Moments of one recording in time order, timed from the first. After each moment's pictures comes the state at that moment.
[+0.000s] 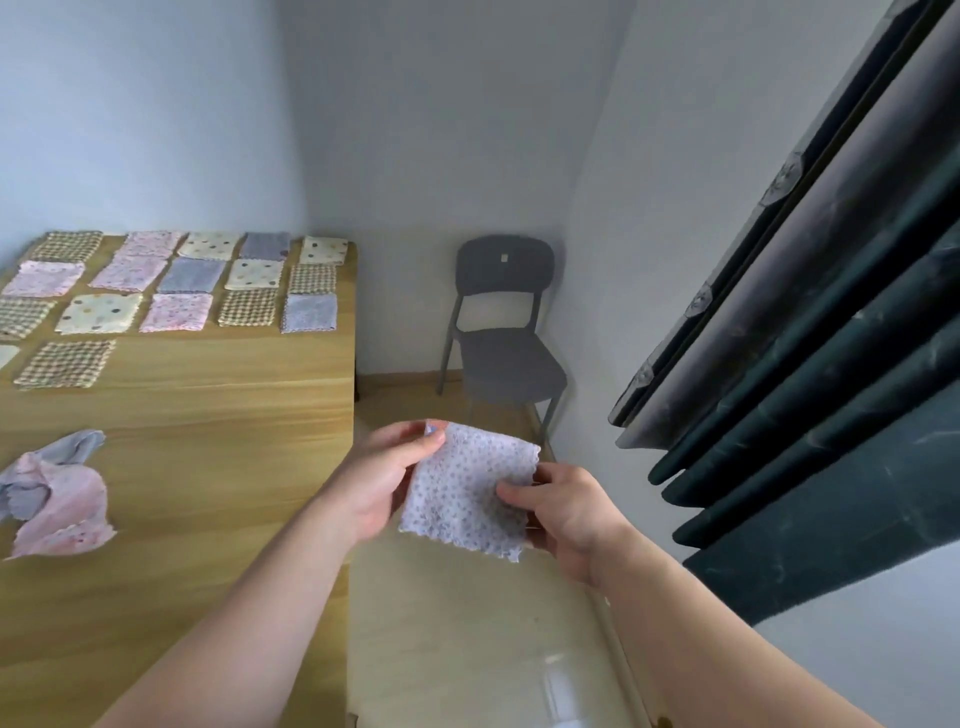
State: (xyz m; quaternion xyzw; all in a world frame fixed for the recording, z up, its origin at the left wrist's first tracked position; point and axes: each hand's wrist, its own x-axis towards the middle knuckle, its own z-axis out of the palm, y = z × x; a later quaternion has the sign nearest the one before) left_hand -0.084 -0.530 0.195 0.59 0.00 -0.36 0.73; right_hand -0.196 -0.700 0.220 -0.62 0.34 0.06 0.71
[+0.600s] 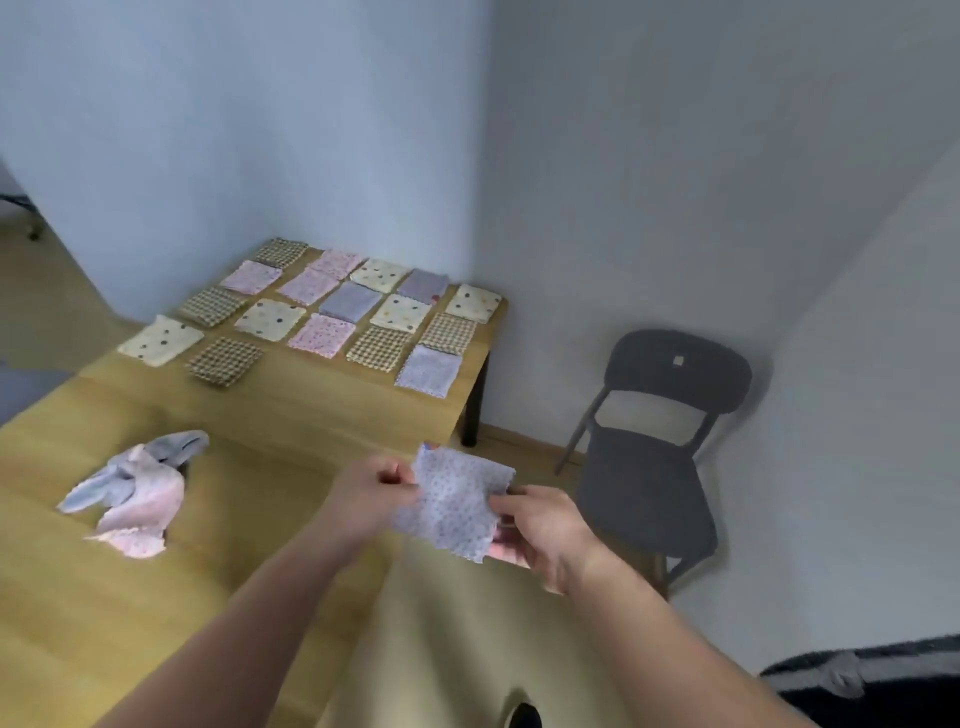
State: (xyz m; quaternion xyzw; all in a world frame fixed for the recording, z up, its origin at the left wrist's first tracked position) left_hand 0.108 -0.567 0.170 0.78 0.19 -0.09 0.59; right_hand 0.112 -0.770 0.185 -0.64 0.22 0.28 0.68
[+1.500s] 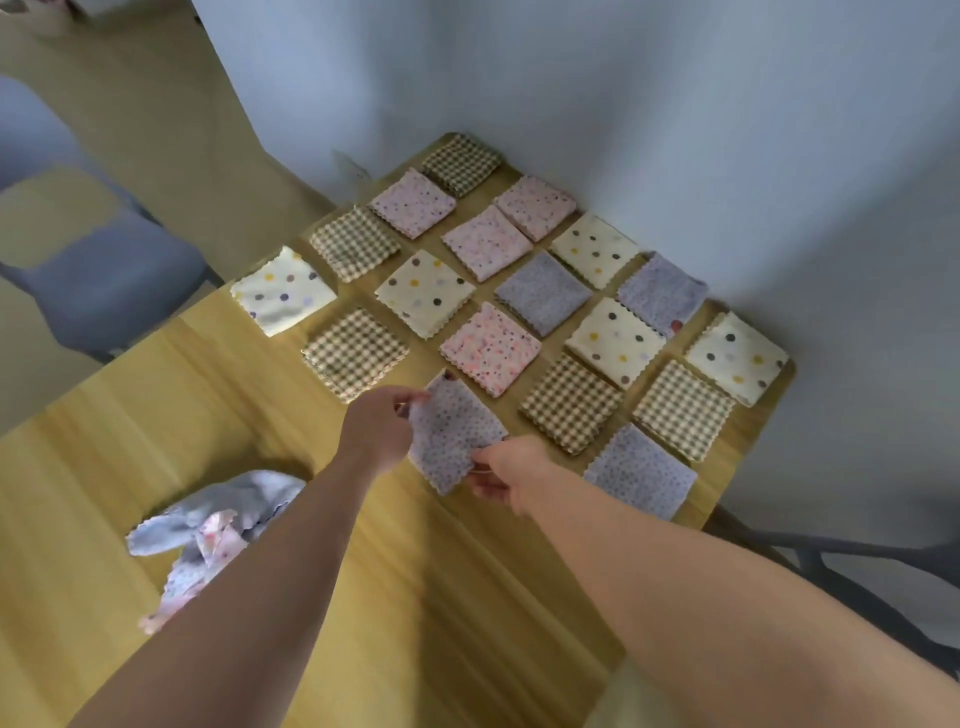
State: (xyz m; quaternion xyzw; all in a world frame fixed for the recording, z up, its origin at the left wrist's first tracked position) left_hand 0.430 -0.248 0.014 0.84 0.33 -0.05 0.42; right_hand 0.497 -0.410 0.015 -0.72 0.22 0.48 0.45
